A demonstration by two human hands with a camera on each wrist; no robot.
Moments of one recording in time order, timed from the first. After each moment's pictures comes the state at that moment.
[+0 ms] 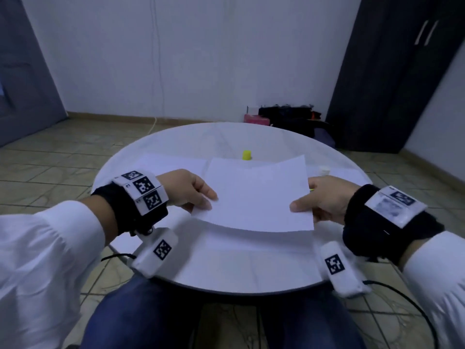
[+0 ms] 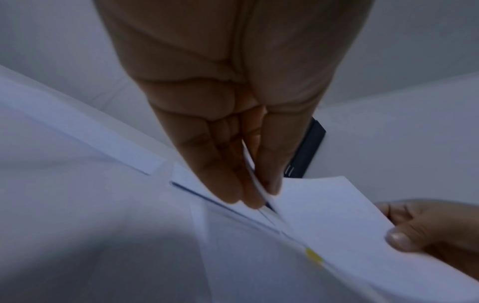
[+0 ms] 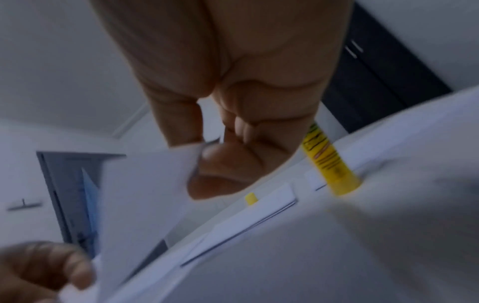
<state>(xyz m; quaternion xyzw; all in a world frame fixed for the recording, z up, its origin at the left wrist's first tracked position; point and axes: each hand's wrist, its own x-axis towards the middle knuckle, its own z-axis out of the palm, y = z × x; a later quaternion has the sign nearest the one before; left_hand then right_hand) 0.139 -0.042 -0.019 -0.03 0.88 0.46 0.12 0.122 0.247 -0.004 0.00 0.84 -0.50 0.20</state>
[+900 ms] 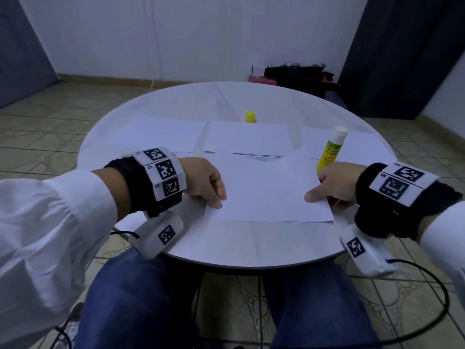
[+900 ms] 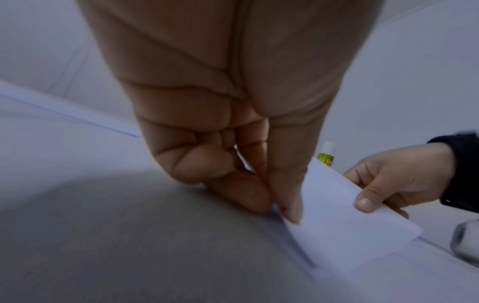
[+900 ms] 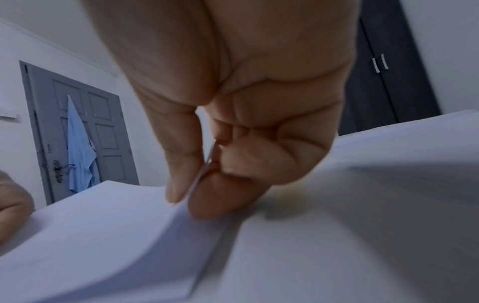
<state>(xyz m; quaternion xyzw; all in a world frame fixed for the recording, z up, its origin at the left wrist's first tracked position) 0.131 -0.009 -0.050 0.02 0.94 0.26 0.23 0.105 0.256 -0.036 -0.01 0.96 -0.16 0.22</state>
